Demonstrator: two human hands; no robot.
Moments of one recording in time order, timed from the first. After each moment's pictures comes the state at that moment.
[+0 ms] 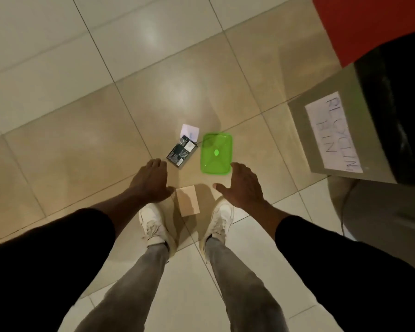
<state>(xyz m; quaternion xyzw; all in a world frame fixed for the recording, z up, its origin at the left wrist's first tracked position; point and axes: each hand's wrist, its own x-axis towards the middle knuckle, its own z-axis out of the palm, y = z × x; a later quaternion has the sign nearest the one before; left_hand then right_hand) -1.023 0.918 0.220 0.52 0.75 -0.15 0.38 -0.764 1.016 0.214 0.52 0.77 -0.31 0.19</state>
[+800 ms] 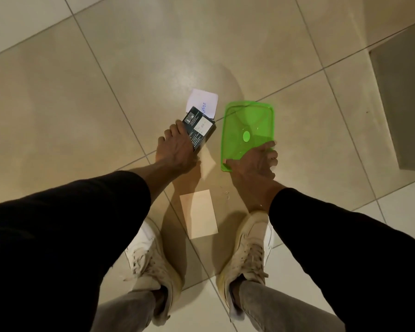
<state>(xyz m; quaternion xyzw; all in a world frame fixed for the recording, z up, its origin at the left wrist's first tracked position) -1.020 0.960 -0.104 0.49 0.80 -0.11 0.32 -0.835 1.019 -0.132 0.78 0.52 -0.27 0.21</state>
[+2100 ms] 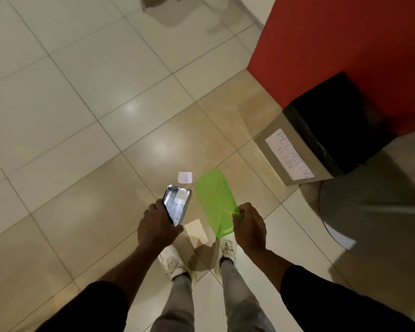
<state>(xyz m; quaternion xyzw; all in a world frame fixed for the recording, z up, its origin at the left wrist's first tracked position) -1.039 0.878 0.416 0.46 0.82 -0.03 0.34 -0.785 0.921 0.423 0.73 0.60 -0.31 -0.06</state>
